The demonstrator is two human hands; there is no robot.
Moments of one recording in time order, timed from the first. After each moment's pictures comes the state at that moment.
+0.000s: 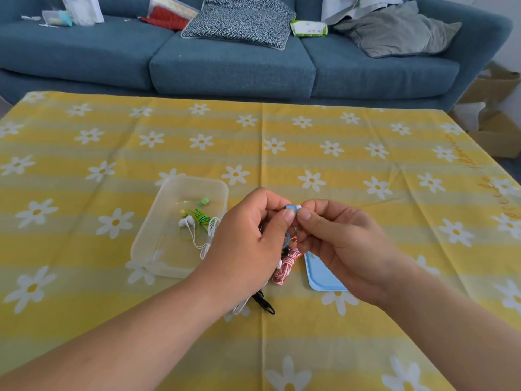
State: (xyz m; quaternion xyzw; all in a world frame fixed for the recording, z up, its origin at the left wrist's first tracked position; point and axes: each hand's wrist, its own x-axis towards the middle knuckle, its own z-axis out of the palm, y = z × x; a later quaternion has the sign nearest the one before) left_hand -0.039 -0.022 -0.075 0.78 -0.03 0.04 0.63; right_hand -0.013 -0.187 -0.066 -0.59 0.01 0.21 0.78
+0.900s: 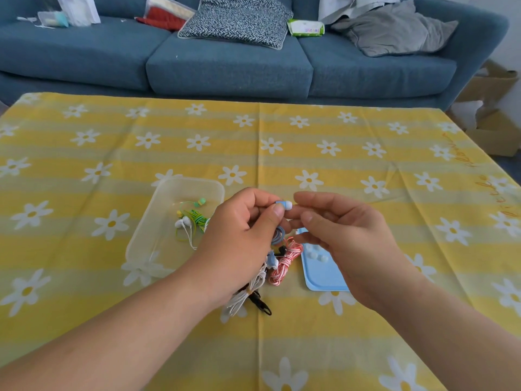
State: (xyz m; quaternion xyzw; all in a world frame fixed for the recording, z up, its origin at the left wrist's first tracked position) left_hand -0.036 -0.021 -0.071 0.72 0.04 -0.02 0.69; right_hand -0.022 -0.187 -0.056 -0.66 0.02 0.11 0.74
